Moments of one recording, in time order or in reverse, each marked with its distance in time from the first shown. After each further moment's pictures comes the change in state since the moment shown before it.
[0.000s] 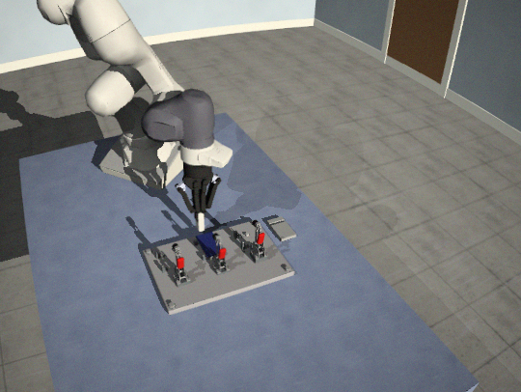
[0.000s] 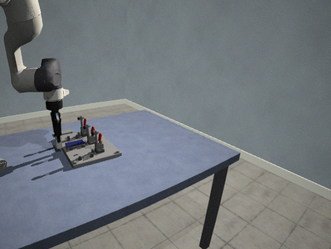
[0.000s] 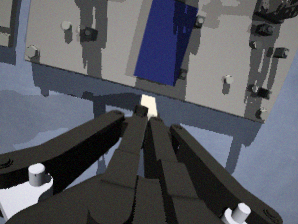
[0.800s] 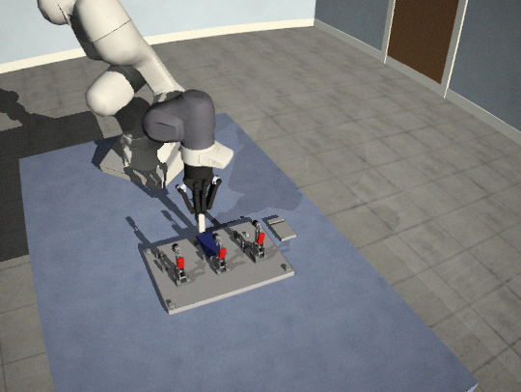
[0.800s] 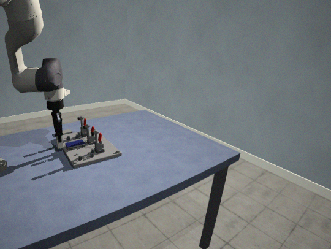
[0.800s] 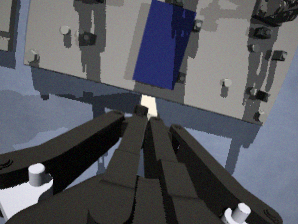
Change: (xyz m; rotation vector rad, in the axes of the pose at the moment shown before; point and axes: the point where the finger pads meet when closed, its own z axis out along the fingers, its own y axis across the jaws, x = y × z) arm 0.005 0.000 0.000 -0.001 0.002 0.005
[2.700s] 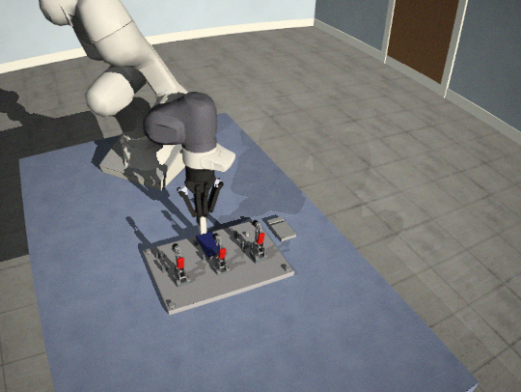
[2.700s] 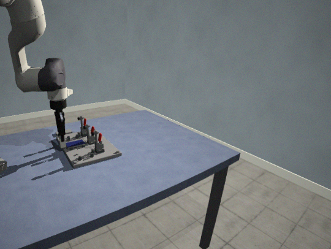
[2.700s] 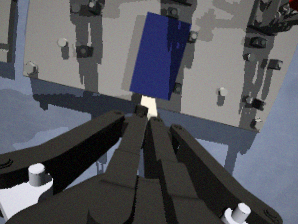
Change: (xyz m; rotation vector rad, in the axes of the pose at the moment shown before) arm 0.014 0.000 0.000 0.000 0.000 0.011
